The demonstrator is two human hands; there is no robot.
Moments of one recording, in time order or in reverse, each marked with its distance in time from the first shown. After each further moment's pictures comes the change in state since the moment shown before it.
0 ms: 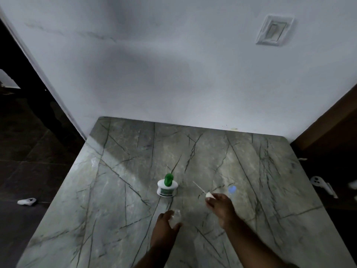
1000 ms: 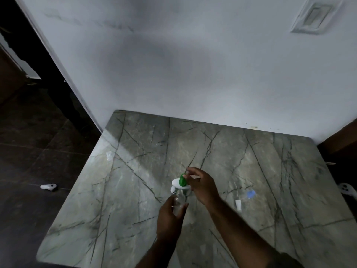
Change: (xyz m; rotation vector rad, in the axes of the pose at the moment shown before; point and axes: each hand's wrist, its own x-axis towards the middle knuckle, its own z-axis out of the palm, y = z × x) left_hand 0.007 0.029 -0.046 -0.347 0.223 0.014; right_hand -0.040 -0.051 0.116 -0.482 -0.304 -0.422
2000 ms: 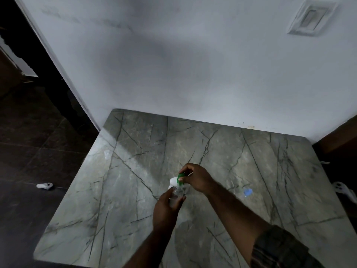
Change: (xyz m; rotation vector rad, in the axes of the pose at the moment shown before) left_hand 0.010 0.017 -0.014 0.019 -0.026 0.076; right_hand 0.027 -0.014 -0.005 -0.381 -0.232 -0.082
